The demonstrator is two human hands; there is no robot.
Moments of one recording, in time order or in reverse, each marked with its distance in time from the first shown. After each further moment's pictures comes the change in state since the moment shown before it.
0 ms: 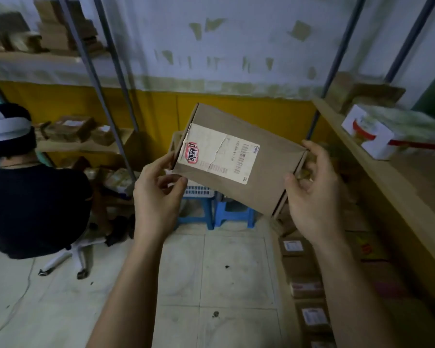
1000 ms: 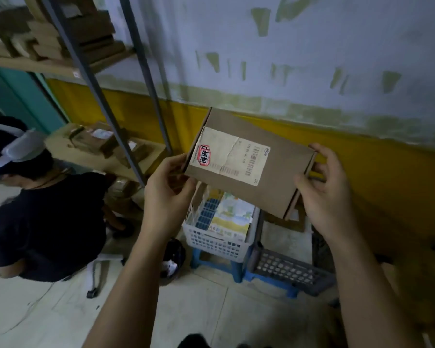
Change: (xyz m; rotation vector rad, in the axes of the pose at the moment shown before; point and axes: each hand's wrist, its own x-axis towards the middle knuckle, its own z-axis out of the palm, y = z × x) left_hand 0.424 -0.153 0.183 0.175 0.153 -0.097; right_hand 0.505 0.198 0.235 0.138 -0.342 0.054
